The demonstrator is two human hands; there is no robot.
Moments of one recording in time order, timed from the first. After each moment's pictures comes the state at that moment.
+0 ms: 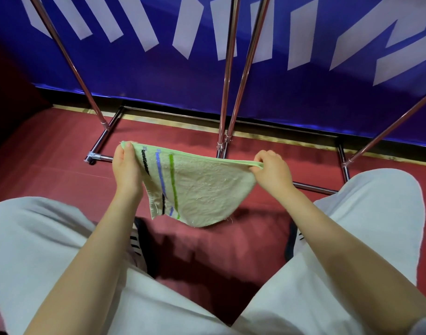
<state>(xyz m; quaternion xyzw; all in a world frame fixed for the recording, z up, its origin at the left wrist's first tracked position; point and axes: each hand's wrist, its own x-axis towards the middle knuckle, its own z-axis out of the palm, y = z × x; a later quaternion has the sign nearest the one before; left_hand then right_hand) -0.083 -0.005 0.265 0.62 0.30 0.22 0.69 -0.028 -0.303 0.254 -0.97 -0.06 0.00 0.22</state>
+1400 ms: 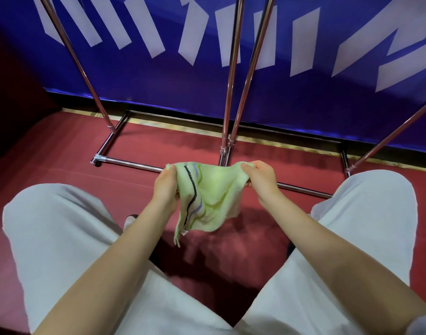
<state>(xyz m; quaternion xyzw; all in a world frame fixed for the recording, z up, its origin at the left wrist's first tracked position) -0.093 -0.067 0.251 0.53 0.37 0.02 0.76 -0.042 -0.268 0.246 -0.74 0.14 0.08 0.65</state>
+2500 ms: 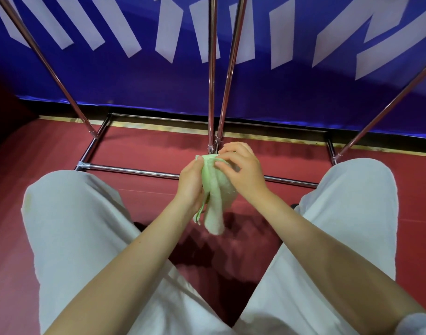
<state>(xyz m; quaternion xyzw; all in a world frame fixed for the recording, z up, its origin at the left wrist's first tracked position) -0.085 -0.146 0.287 0.54 0.22 -0.06 0.81 -0.051 -0.270 0.267 -0.85 -0.20 -0.17 0.45</state>
